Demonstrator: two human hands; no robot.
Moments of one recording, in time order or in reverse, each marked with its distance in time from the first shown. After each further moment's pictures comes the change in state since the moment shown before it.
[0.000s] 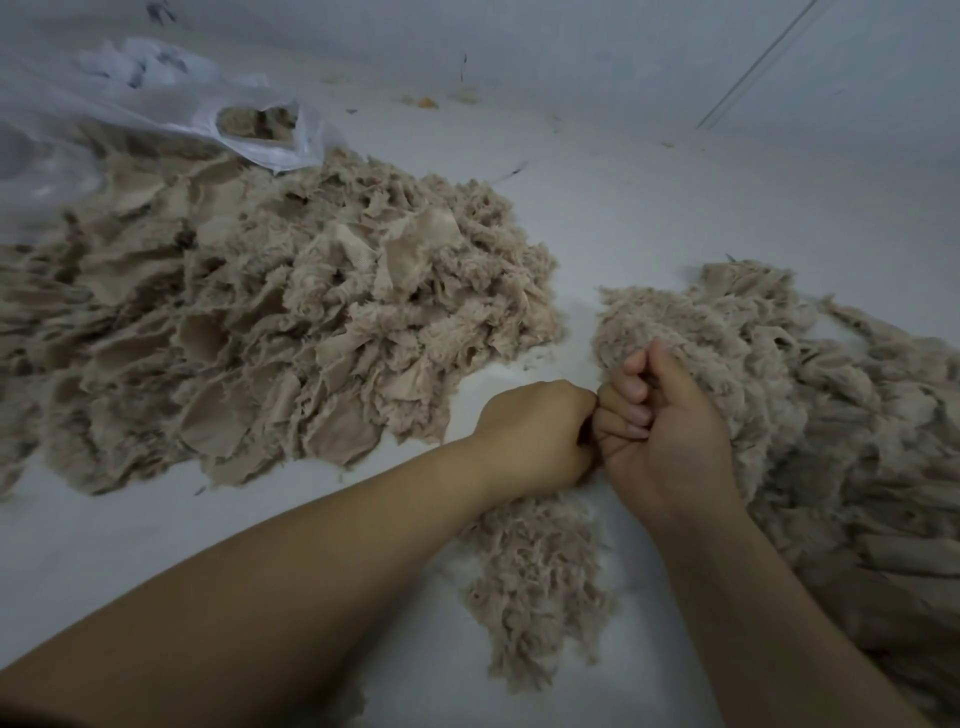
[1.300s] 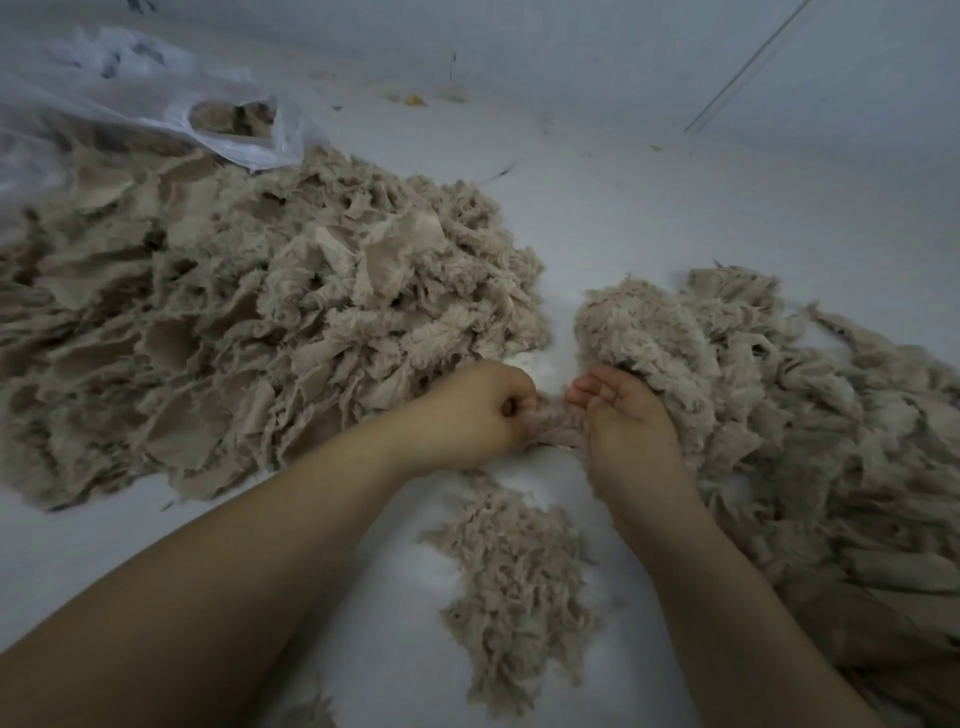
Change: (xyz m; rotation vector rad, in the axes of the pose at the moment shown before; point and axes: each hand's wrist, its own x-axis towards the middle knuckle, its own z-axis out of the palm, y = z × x) left_hand -0.005 -0.037 -0.030 -0.333 -0.050 -0.070; right_hand 0.012 0.013 -0.009 -0.874 0.193 -0.100
